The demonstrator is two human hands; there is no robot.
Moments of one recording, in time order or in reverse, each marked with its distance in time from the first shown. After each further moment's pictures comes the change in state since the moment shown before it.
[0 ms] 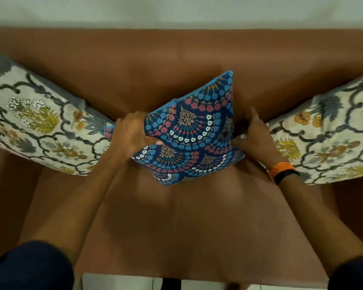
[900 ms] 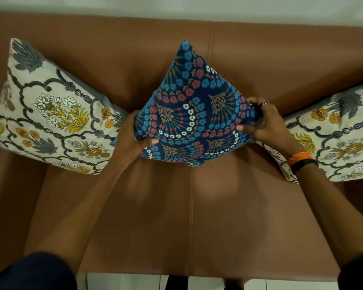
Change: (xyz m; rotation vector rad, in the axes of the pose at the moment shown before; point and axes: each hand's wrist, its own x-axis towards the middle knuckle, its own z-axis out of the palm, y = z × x) left_hand -0.039 -0.073 0.003 -0.727 0.047 -0.075; right_hand 0.014 -0.036 0.017 0.168 0.095 -0.239
